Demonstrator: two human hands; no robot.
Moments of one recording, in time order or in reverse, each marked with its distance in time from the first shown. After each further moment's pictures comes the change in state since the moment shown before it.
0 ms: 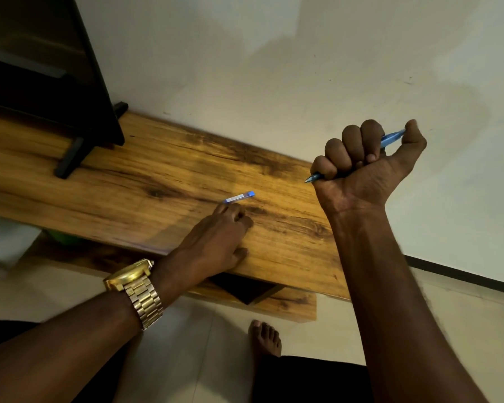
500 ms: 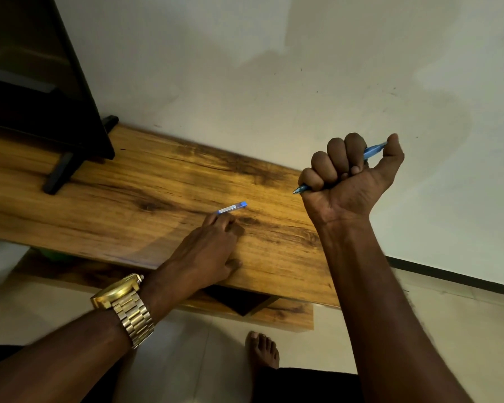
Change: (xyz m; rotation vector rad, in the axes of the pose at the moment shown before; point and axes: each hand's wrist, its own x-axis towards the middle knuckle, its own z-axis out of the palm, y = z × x) left_hand 0.006 -0.007 0.005 0.019 0.027 -0.012; right_hand 0.019 0.005 -0.019 -0.020 -0.123 0.026
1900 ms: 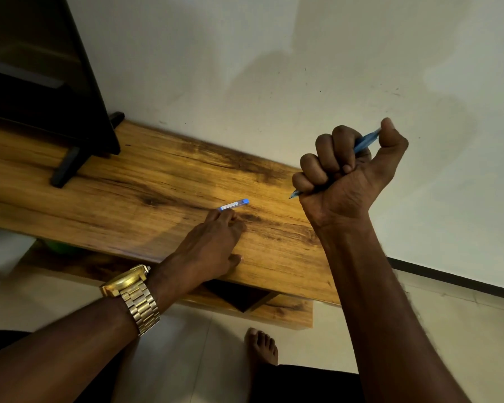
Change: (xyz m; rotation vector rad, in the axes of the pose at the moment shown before) left_hand -0.003 0.011 -0.013 0.008 -0.062 -0.045; right_hand -0.017 -0.001 0.026 -0.254 -0.126 0.016
